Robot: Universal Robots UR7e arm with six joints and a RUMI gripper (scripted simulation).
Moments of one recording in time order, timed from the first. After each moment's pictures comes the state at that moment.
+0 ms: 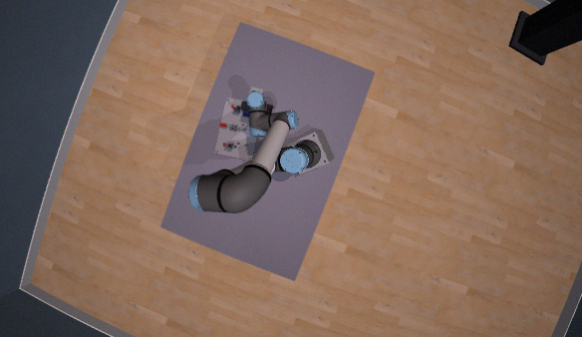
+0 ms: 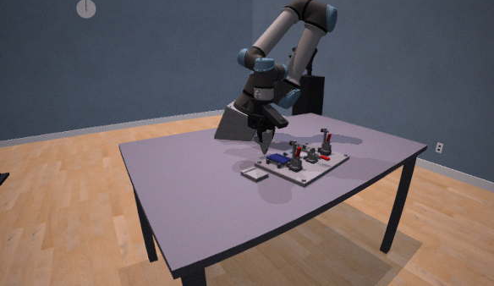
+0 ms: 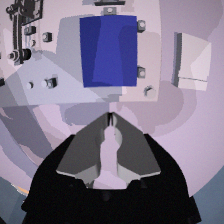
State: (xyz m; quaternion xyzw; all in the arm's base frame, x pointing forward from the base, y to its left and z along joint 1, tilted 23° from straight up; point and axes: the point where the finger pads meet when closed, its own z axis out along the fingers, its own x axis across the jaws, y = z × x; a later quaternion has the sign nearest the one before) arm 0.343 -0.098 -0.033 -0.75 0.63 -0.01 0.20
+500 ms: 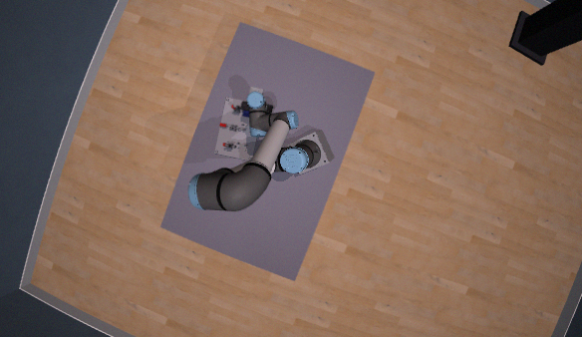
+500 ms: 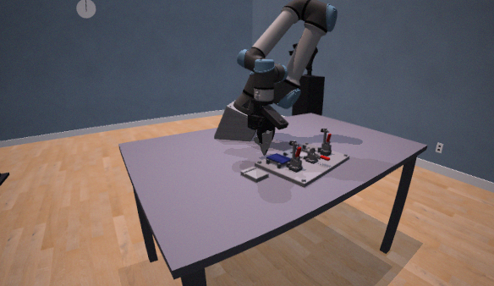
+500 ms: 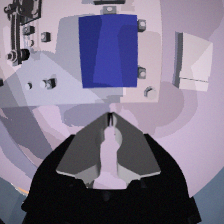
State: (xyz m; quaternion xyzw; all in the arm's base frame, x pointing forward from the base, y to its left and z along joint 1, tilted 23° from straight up) arm 0.344 -0.097 -0.036 -0.75 0.63 -0.01 0.20
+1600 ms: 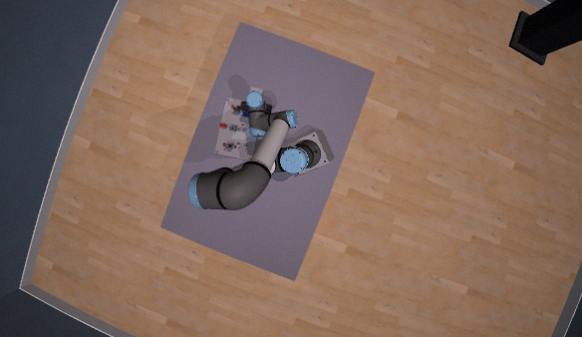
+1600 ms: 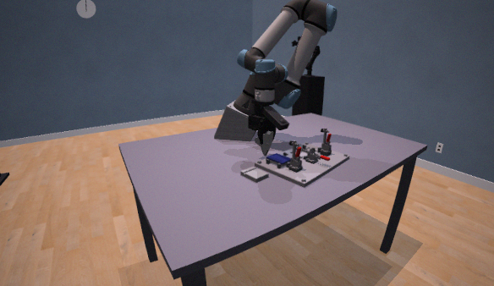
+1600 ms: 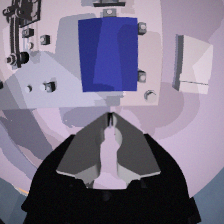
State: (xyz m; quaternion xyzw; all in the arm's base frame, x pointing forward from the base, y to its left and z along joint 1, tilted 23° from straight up) arm 0.348 -0.096 -0.036 -0.75 0.63 -0.01 0.20
